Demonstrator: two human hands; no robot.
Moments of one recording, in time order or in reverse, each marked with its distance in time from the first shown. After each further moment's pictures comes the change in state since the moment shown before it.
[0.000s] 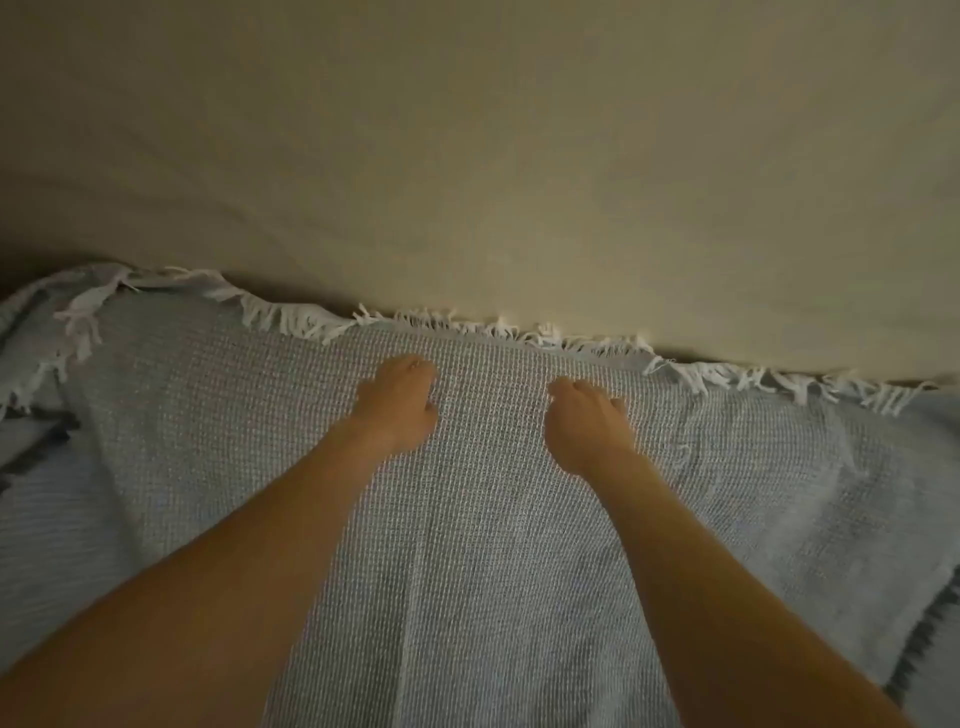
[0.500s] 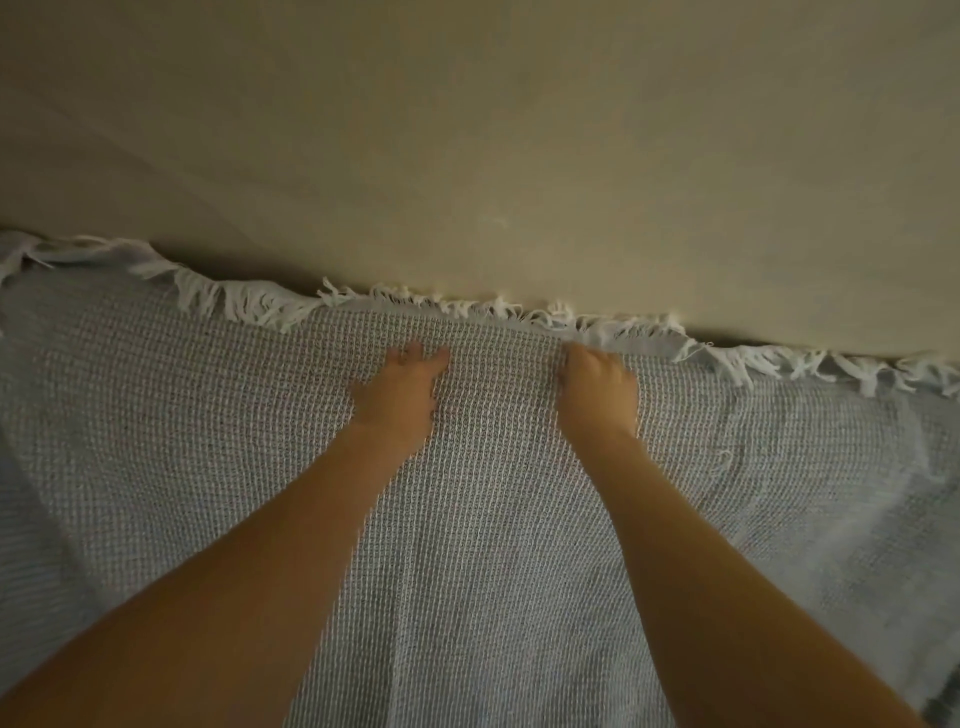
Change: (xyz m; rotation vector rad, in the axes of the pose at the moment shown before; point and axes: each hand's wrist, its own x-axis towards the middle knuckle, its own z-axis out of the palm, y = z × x) left_hand 0.061 -0.001 0.057 0.029 -0.025 -0.078; right_hand 0.094 0.022 0.066 0.067 0.168 0.113
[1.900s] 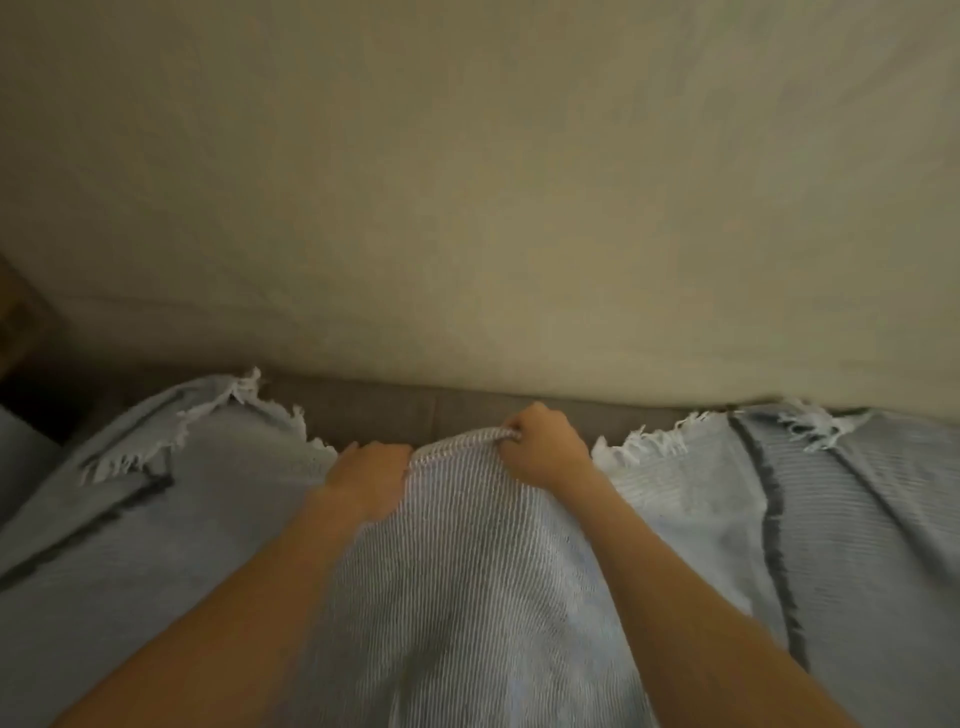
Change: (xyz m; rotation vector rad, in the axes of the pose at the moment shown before) left_hand -0.279 0.060 -0.127 0.223 -0.067 0.127; right_hand -0.237 -0.010 -0.233 0.387 -0.176 -0.174
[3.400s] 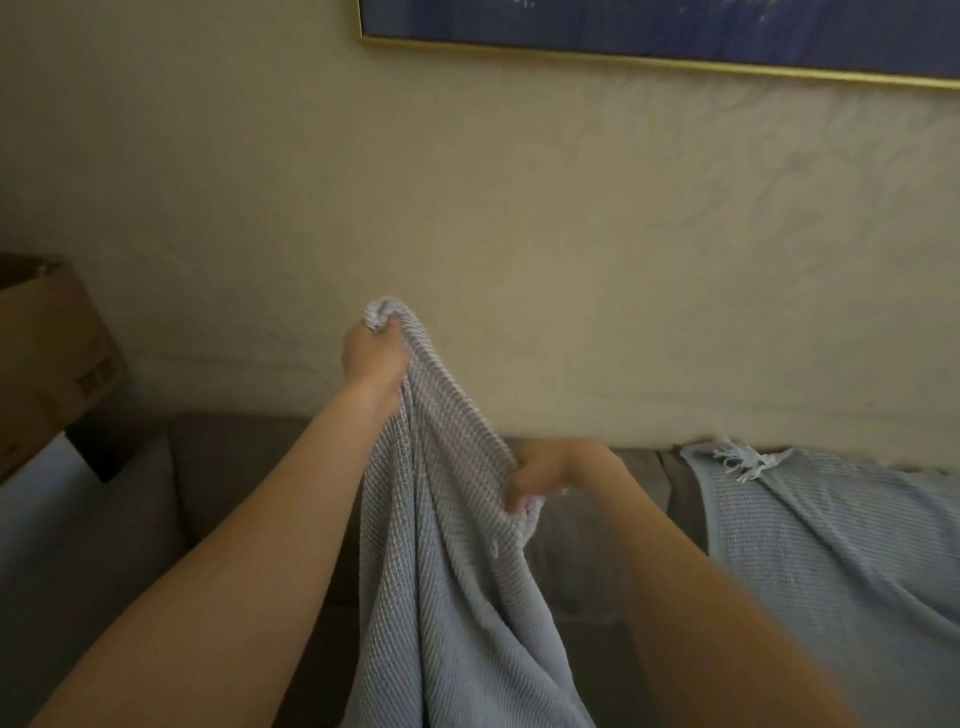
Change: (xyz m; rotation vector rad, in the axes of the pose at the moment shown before) left_hand -0.145 0.111 -0.168 -1.434 0.914 -0.166; right_hand -0.151 -0.034 -0.098 -0.355 -0.410 -0.030
